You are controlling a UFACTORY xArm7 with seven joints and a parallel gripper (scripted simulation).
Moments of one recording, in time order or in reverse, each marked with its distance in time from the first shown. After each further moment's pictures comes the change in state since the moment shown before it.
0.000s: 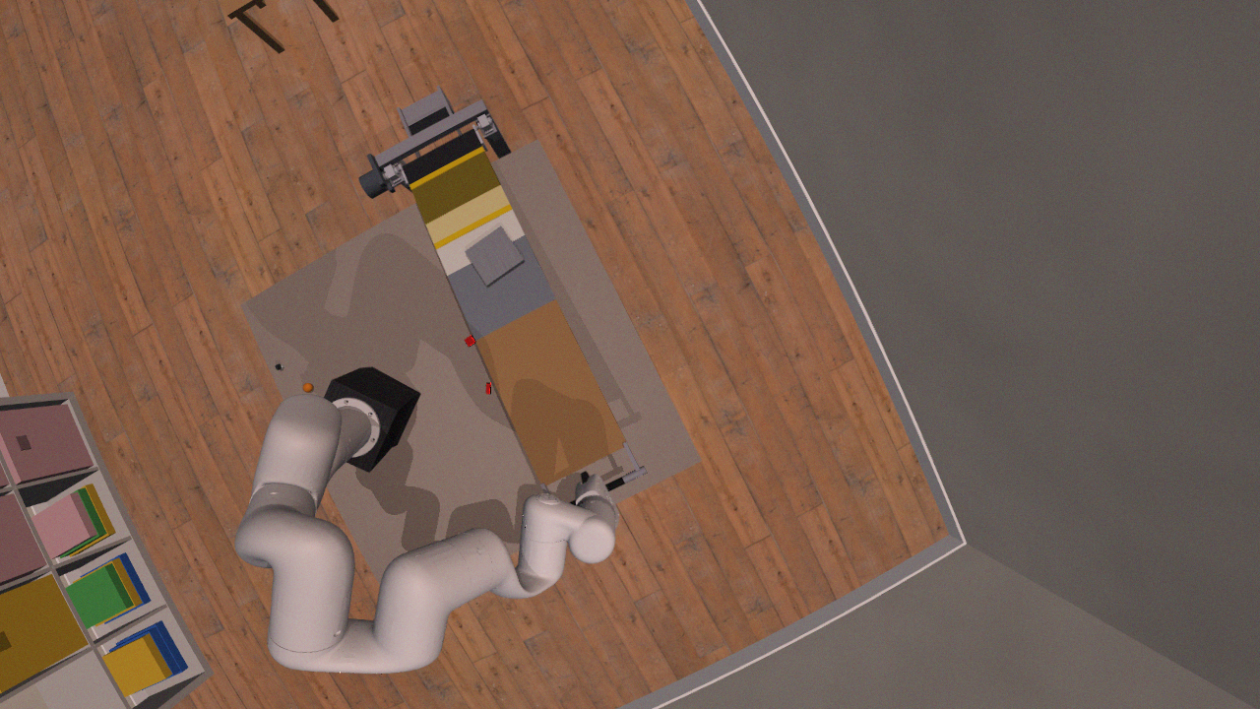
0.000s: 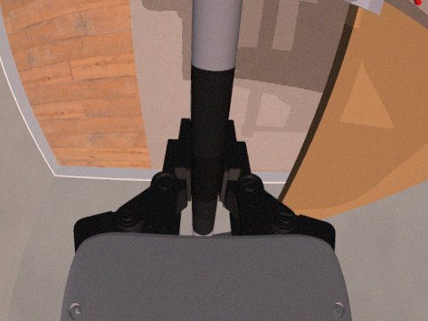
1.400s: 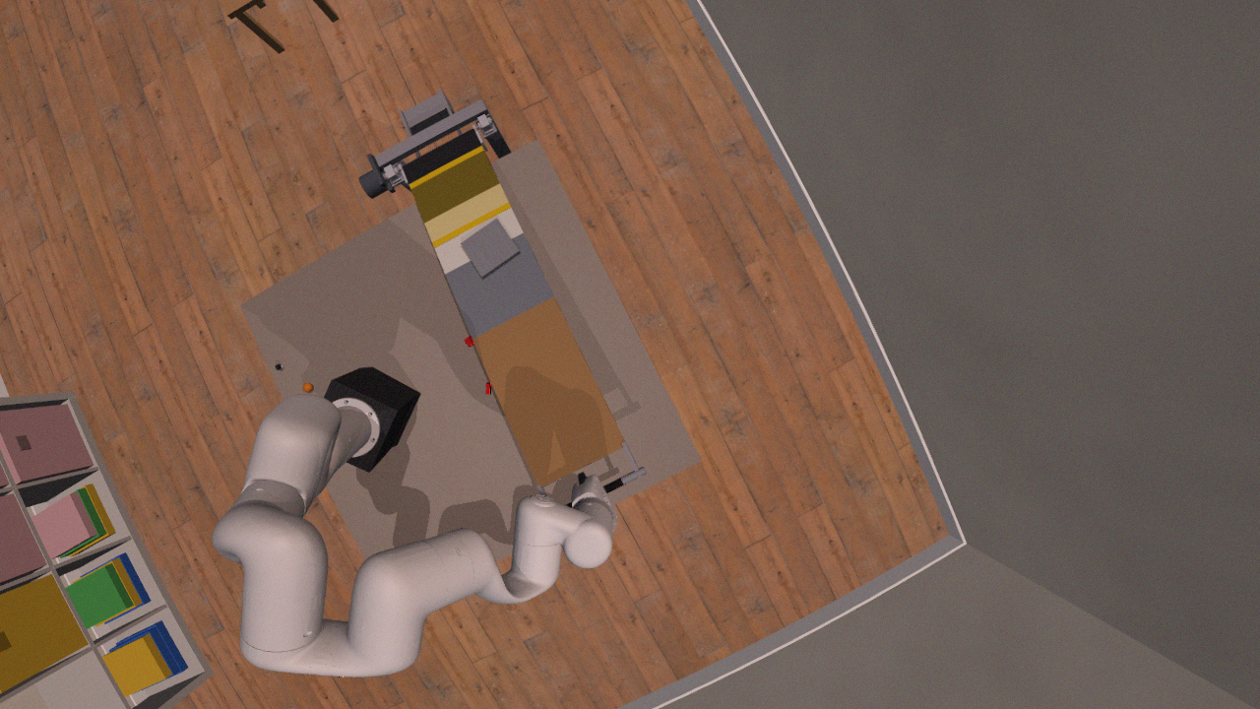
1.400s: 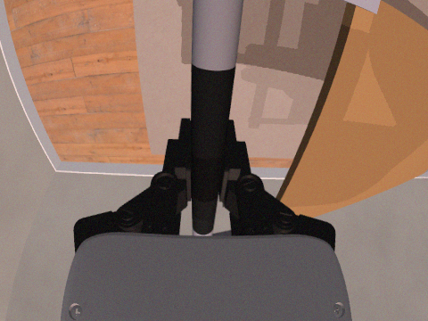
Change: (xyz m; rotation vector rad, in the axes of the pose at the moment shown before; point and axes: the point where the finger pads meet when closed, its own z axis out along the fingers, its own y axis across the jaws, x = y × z) arm 0.000 0.007 -0.034 0.003 -0.003 -0.002
